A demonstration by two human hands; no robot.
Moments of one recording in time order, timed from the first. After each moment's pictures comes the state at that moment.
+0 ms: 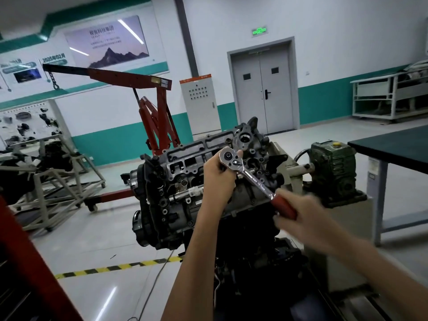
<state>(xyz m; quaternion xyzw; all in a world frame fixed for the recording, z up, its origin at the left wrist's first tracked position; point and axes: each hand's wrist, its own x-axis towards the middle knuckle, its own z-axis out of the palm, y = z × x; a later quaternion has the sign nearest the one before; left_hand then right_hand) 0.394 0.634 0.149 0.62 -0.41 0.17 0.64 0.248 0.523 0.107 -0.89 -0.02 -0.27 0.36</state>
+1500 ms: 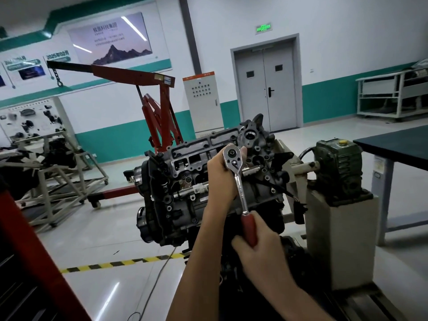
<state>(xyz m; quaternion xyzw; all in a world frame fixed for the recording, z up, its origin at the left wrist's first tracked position) 0.391 0.634 0.149 0.62 -0.40 0.19 0.65 0.270 0.623 0.070 -0.75 0.04 -0.34 0.56</state>
